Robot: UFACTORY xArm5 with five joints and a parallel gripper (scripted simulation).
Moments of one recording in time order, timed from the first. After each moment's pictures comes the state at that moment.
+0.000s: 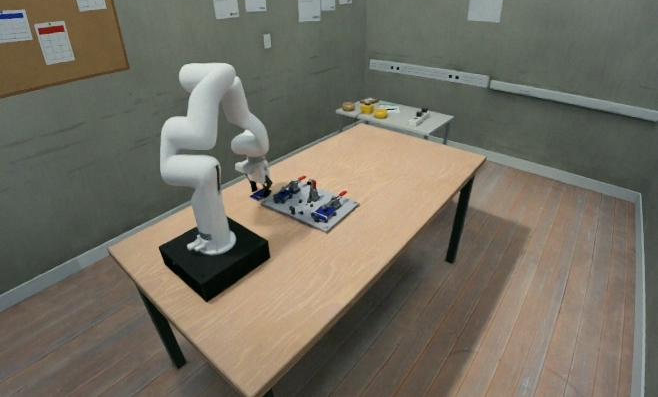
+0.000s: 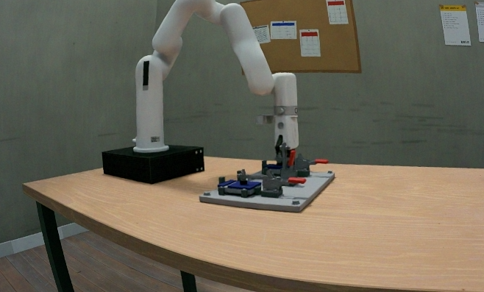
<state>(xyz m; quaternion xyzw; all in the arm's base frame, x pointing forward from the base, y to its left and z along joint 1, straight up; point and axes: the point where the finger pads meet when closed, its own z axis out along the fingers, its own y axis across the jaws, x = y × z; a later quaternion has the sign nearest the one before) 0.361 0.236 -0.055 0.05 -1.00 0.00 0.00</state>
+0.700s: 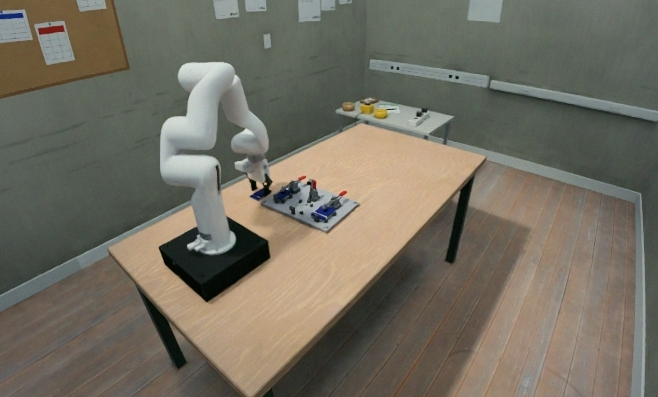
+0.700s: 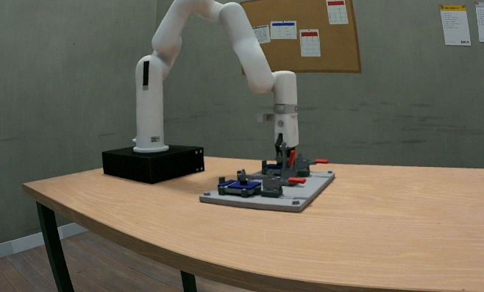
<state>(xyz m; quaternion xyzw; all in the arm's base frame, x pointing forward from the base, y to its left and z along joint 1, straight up) 0.361 0.236 -0.049 0.05 -1.00 0.00 0.00</state>
